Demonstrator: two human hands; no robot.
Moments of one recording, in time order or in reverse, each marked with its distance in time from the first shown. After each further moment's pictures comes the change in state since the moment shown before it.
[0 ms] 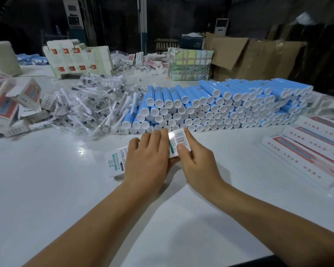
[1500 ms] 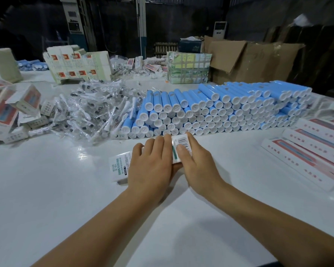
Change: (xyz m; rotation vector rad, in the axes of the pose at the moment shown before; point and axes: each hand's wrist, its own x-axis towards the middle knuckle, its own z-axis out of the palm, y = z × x) left_hand 0.001 0.008 0.001 -0.032 -0.101 -0.044; right_hand 0.007 -0.011 -0.005 0.023 0.000 0.065
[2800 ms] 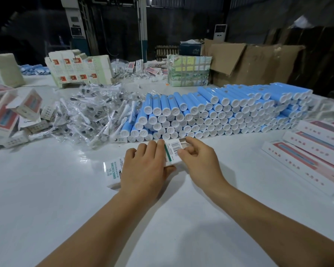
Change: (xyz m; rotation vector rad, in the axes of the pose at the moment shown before) left_hand 0.004 -0.009 0.007 0.038 -0.054 -0.045; right_hand 0.017 0.007 -0.003 0.112 0.099 0.163
